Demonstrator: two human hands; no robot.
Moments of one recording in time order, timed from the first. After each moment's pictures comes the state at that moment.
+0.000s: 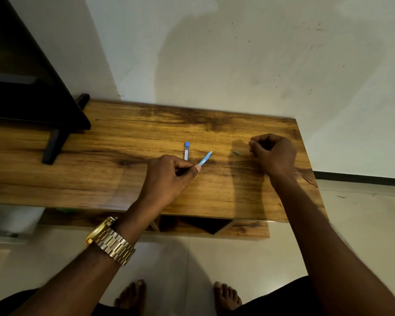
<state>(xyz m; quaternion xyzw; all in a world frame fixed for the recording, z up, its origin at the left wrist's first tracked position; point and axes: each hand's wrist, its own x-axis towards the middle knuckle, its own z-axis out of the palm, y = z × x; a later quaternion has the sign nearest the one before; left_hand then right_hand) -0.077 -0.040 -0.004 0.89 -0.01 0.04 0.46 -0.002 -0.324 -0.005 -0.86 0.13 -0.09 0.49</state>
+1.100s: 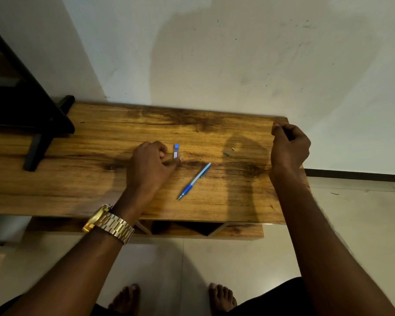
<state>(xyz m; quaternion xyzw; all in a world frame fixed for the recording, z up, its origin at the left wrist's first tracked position) -0.030 -0.035 -0.018 0.94 0.08 0.07 0.32 0.016 -0.340 0.007 -0.73 0.29 -0.24 0.57</state>
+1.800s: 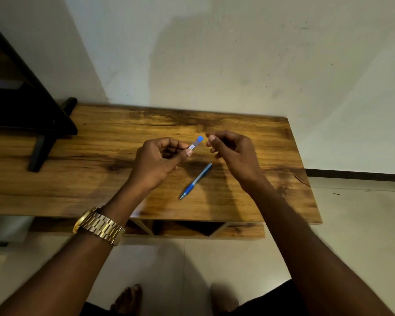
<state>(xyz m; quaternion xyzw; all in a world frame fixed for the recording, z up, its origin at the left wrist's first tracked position) -0.034 -0.034 -0.002 0.80 0.01 0.01 0.61 -0.014 -0.265 0.011 -0.80 -0.03 0.02 0.60</state>
